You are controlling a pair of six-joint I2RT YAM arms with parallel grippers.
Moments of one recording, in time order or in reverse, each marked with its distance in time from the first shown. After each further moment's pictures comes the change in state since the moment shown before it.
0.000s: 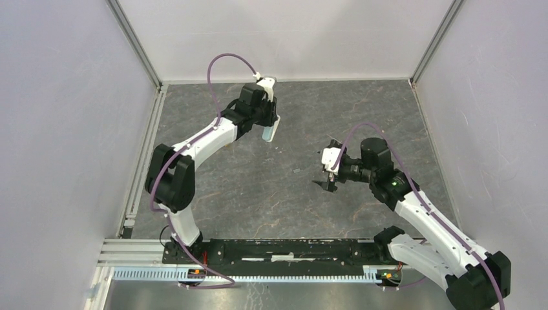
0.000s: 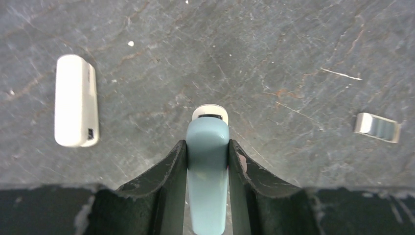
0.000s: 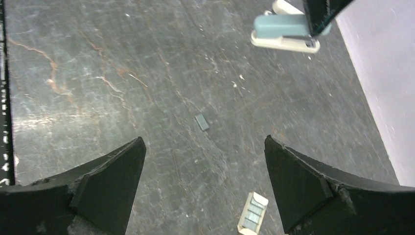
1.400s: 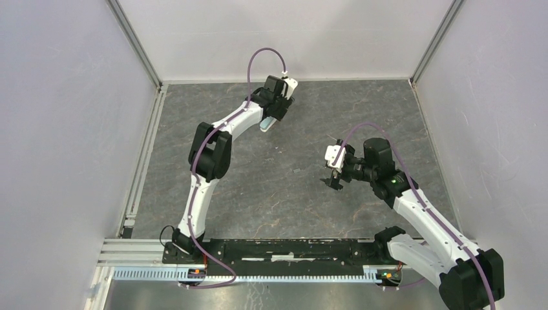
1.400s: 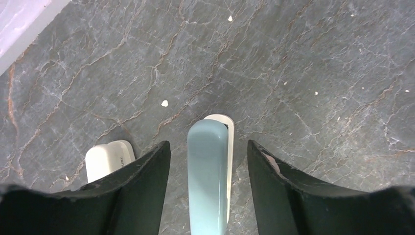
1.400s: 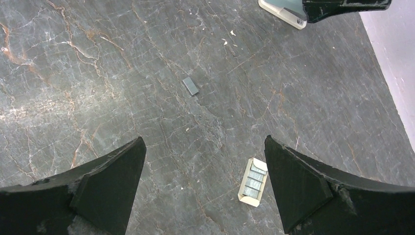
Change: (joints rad) left arm 0.000 0.556 0.576 -0.176 -0.142 0.406; right arm -0.113 0.031 -0.055 -0.007 0.034 -0.041
